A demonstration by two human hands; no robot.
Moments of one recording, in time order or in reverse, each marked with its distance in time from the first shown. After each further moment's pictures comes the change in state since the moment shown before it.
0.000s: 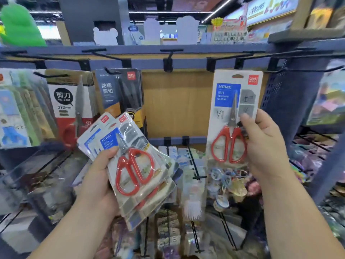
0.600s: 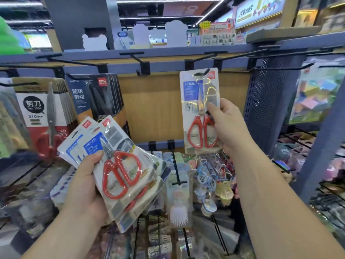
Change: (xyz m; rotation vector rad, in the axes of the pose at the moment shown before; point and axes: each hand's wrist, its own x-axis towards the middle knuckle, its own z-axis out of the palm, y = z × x) left_hand 0.006 -0.029 0.028 0.032 0.042 0.082; right_hand 0.068 0.017 -0.004 -0.158 -0.063 0.082
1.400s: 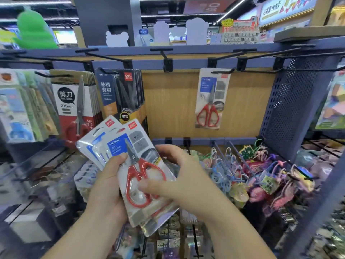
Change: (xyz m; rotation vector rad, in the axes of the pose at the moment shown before) left_hand -0.016 -0.011 -0.011 -0.021 0.064 0.011; right_hand -0.134 -0.006 0.071 -0.092 -0.668 0.095
